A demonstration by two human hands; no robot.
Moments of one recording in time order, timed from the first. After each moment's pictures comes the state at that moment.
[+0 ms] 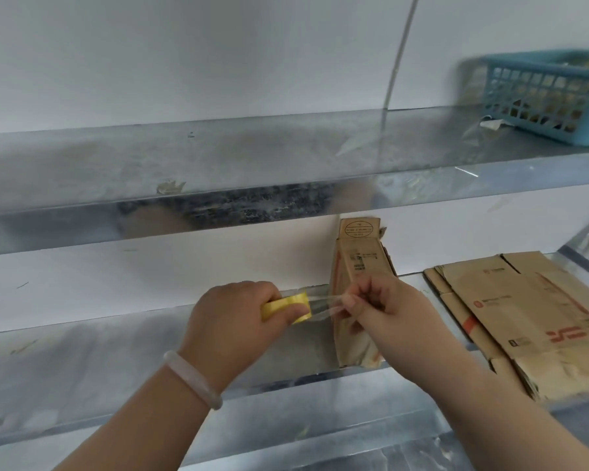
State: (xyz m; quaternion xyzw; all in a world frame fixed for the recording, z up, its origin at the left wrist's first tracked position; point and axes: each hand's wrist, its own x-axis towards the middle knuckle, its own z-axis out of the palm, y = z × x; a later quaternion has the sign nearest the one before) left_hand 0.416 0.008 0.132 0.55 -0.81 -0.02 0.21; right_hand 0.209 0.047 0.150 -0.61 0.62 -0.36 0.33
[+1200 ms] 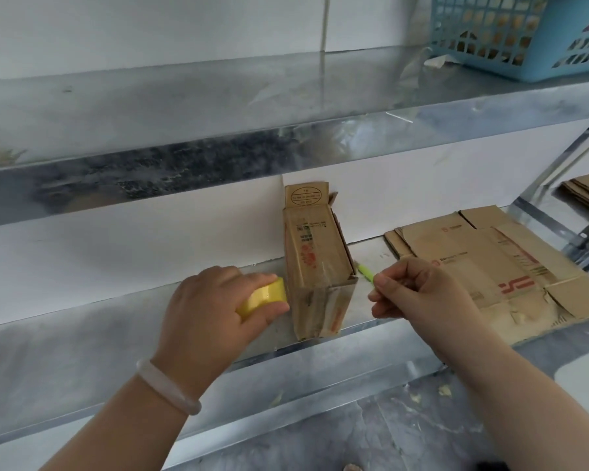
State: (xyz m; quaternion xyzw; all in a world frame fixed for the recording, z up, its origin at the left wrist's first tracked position) left_hand 0.373 0.001 0.093 0.45 -0.85 0.00 0.27; right_hand 0.112 0.054 0.109 -0.45 0.67 -0.44 0.39
